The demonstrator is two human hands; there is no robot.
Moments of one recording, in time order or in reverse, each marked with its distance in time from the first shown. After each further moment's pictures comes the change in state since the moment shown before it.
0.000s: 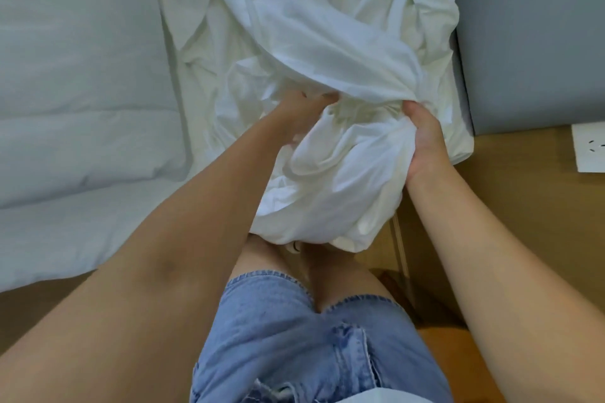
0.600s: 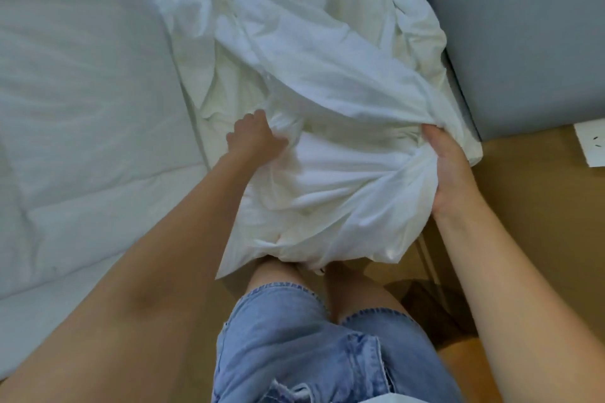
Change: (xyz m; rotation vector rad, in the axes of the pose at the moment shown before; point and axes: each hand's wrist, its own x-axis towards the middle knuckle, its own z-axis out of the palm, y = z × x) left_hand 0.025 -0.007 -0.086 0.885 0.235 0.047; right_hand -0.028 -0.006 0.003 0.052 -0.059 -0.111
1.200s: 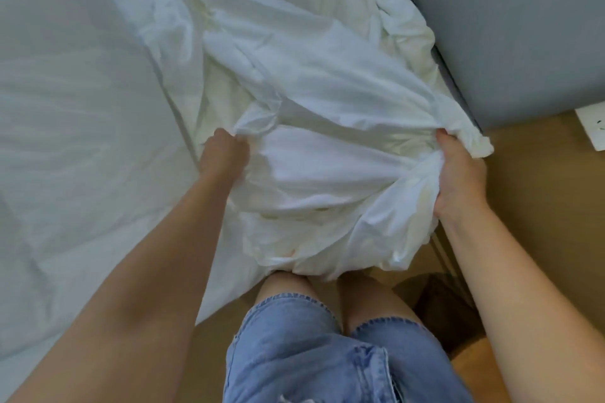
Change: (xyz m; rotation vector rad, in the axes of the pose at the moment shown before) left_hand 0.025 -0.022 -0.019 -0.147 0.128 -0.224; right_hand 0.008 -0.002 0.000 0.031 0.424 -0.192
